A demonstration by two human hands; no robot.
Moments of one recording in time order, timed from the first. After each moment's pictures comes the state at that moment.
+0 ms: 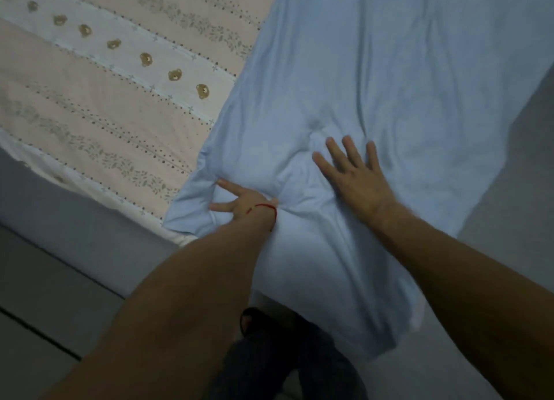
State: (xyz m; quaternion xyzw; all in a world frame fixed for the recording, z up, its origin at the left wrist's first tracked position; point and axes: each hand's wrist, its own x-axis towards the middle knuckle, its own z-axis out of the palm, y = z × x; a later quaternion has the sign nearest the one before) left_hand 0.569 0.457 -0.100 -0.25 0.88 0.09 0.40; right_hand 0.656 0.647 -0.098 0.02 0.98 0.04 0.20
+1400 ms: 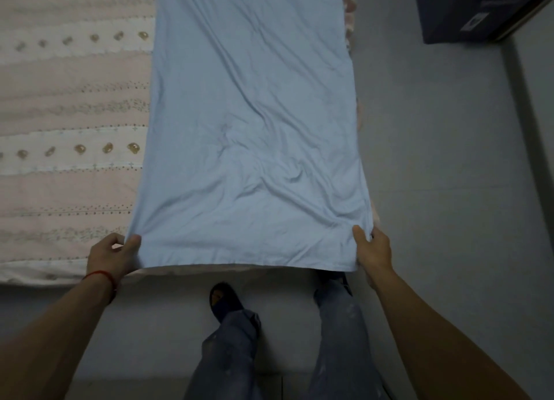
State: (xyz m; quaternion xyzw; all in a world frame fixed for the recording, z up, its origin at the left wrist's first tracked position) left_hand 0.501 0.248 -0.005 0.04 0.94 0.24 0.25; right_hand 0.923 0.505 -0.081 0.72 0.44 -0.52 -0.15
